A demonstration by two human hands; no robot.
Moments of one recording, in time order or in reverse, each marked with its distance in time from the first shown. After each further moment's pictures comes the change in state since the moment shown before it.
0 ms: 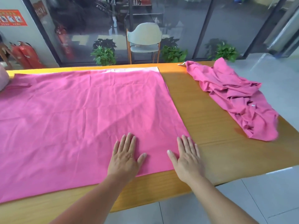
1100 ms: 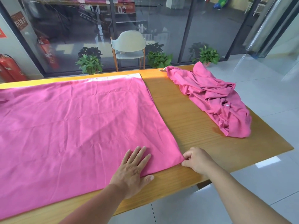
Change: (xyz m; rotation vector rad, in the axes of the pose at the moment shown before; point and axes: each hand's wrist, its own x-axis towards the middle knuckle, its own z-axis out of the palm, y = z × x) left_hand -0.008 0.065 -0.008 0.069 -0.140 0.466; right_hand 0.005 0.091 -0.067 0.283 -0.268 0.148
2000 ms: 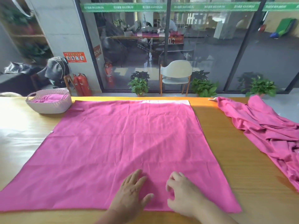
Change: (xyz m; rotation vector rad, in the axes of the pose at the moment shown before) left_hand -0.095 -0.092 -0.010 -0.275 0.261 -0.402; right_hand -0.016 -0.170 0.072 -0.289 -0.070 -0.692
